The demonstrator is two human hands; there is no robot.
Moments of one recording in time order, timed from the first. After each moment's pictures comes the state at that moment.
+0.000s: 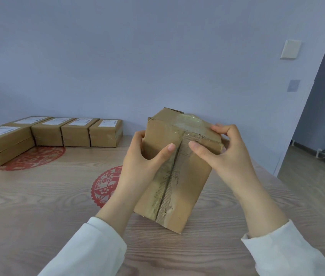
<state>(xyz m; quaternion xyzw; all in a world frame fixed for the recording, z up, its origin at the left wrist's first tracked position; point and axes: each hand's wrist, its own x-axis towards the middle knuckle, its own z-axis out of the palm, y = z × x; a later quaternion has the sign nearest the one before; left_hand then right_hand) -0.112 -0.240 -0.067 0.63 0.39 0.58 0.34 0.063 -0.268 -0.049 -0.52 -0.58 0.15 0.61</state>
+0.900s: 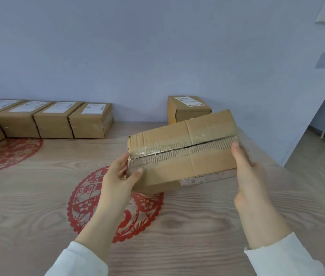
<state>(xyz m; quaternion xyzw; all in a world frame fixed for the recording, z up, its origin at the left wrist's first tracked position) -0.116 -0.130 -0.134 0.51 0.50 0.54 0.46 0.120 -0.157 -0.102 -0.56 -0.23 0.33 0.72</state>
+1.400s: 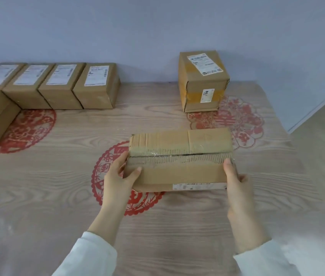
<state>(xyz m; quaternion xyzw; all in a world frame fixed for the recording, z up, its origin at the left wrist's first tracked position) -0.125 -0.137 -0.089 0.45 0.65 0.41 0.45 0.106 -0.167 -0.087 -0.73 -0.11 0.41 0.54</state>
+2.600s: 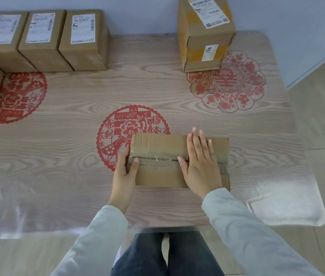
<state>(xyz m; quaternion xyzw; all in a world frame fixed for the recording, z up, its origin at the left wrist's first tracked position) -0.138 -0.189 -0.100 0.41 0.66 0.34 0.53 0.056 -0.197 -0.125 -0.71 -0.70 0.05 0.05</state>
